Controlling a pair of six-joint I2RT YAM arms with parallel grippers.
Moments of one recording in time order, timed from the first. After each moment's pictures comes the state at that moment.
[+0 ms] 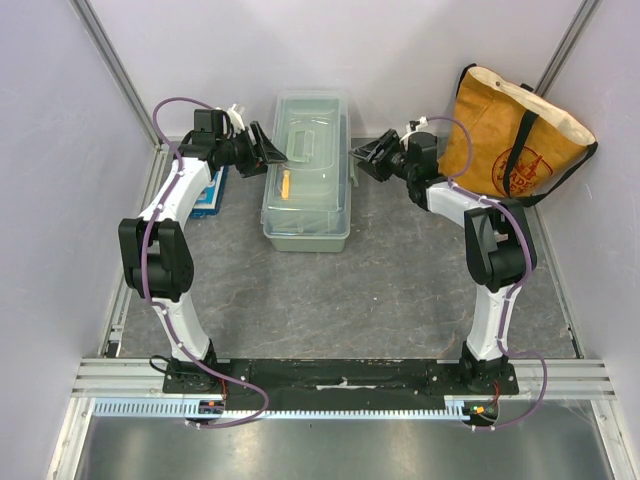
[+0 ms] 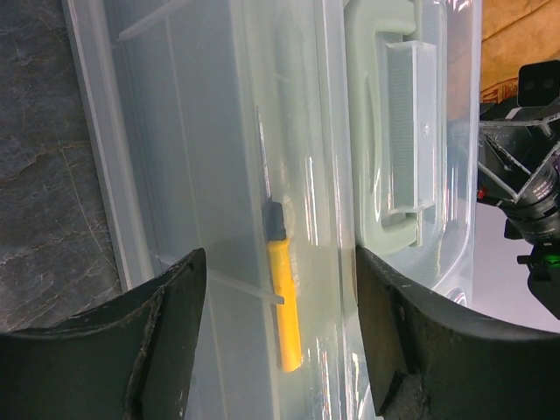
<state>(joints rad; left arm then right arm) -0.09 1.89 1.64 -0.44 0.60 -0.51 0.27 2.00 1.36 0.39 -0.41 1.07</state>
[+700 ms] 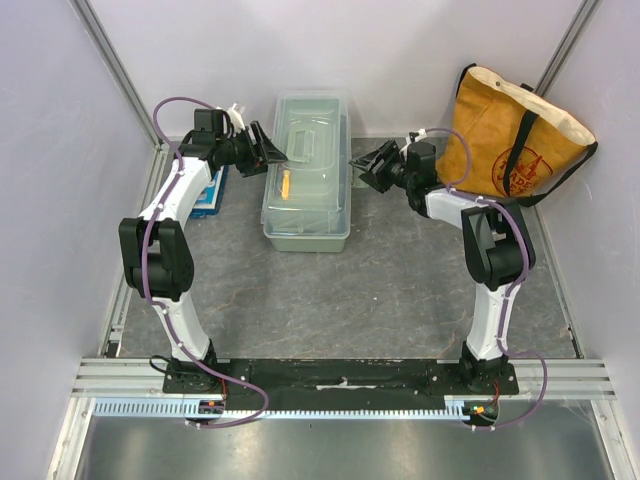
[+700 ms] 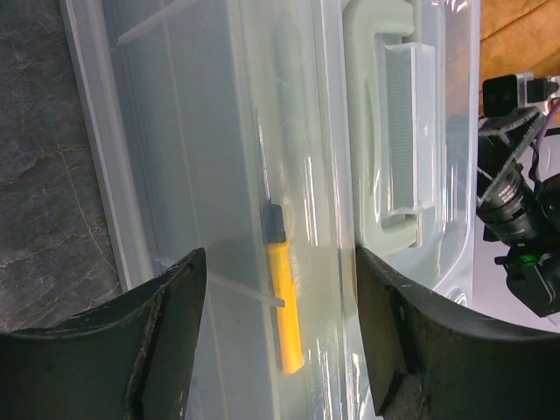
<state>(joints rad) -0.09 1.90 1.65 -0.43 0.60 -0.50 0.27 2.03 1.31 0.42 -0.41 1.08</state>
